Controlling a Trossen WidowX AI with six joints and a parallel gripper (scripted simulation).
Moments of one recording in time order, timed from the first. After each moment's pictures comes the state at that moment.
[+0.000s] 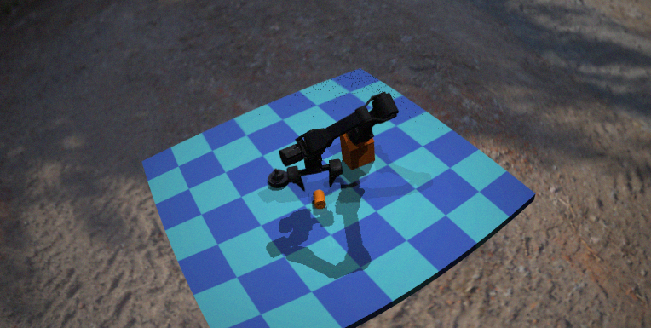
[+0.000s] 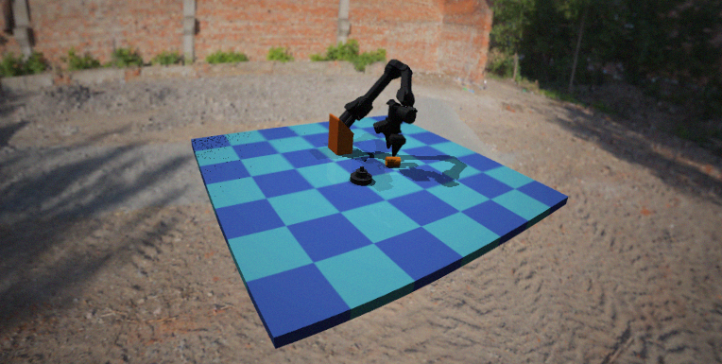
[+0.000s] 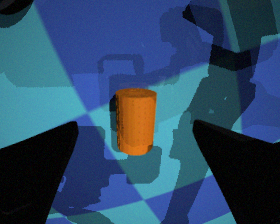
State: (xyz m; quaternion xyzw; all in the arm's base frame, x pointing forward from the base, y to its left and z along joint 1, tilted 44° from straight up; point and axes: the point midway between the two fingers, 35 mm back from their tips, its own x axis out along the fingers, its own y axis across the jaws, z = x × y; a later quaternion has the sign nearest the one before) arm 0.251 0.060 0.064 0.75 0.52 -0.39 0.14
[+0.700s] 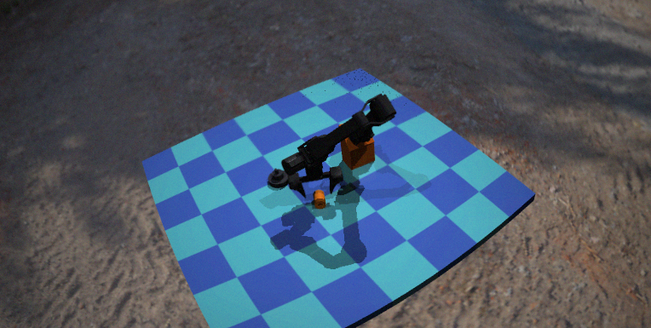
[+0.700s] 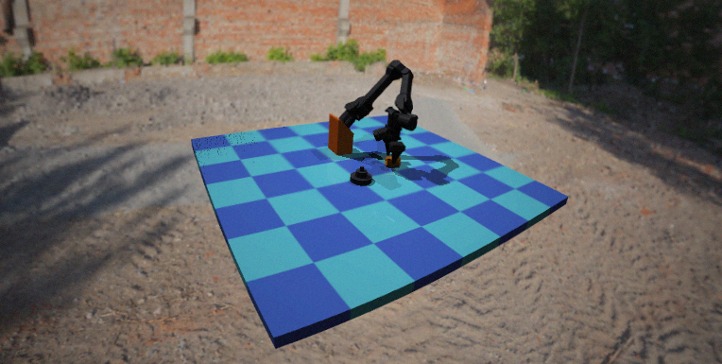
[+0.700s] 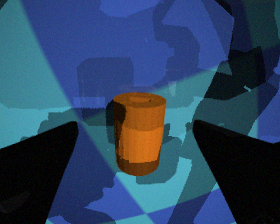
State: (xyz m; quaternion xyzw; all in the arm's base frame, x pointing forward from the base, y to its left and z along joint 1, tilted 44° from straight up) arm 0.257 0.082 0.043 0.75 0.52 -0.38 0.14
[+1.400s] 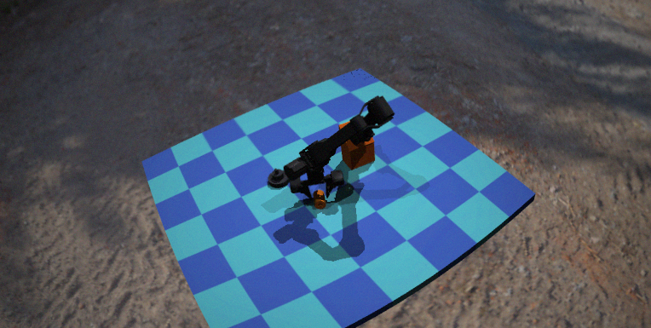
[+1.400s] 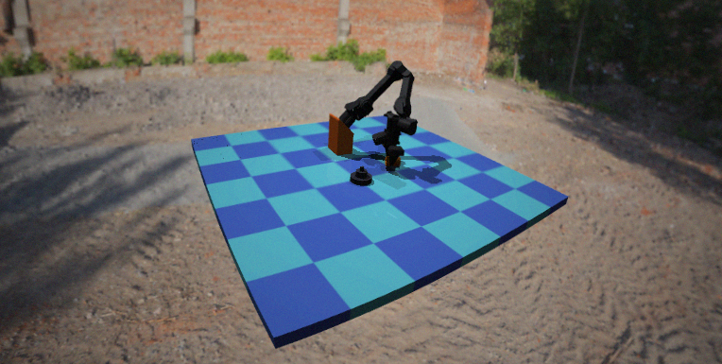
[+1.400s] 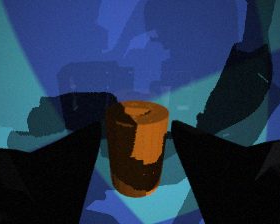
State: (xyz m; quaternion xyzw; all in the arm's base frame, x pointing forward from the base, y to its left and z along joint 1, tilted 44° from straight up) arm 0.257 0.095 0.028 0.75 0.52 -0.39 0.13
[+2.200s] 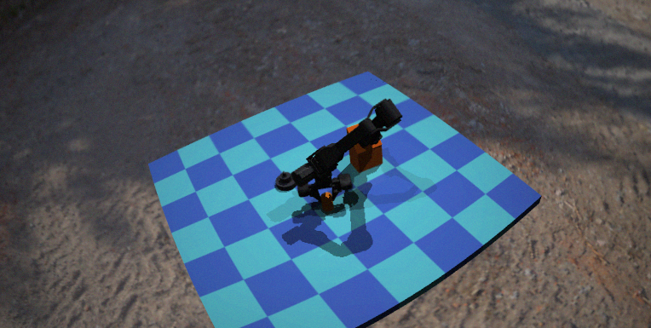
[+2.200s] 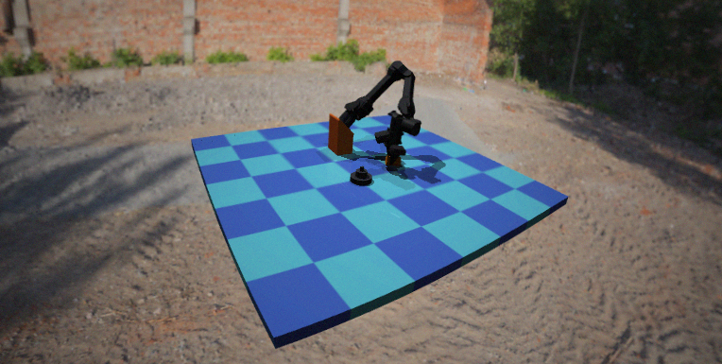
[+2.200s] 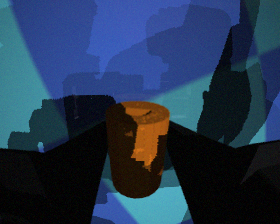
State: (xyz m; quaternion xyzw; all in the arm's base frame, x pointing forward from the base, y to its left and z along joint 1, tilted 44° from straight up) arm 0.259 0.095 0.032 0.73 0.52 -0.42 0.15
